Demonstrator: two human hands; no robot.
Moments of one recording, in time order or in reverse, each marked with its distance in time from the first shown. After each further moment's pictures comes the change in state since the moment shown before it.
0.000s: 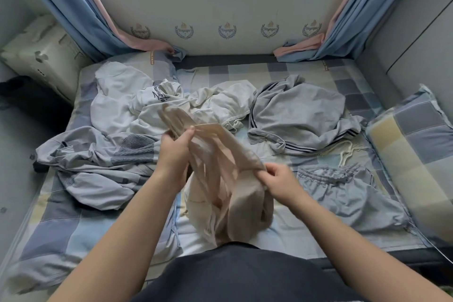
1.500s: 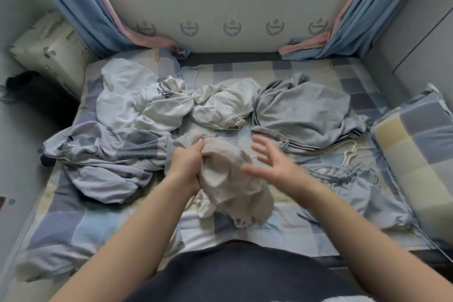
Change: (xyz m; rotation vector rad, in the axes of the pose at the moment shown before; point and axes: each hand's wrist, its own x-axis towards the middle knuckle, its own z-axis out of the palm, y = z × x) left_hand -0.013 -0.030 0.010 -0.091 -0.003 -0.190; right_hand -0.029 -0.054 -0.019 0.122 -0.283 -0.033
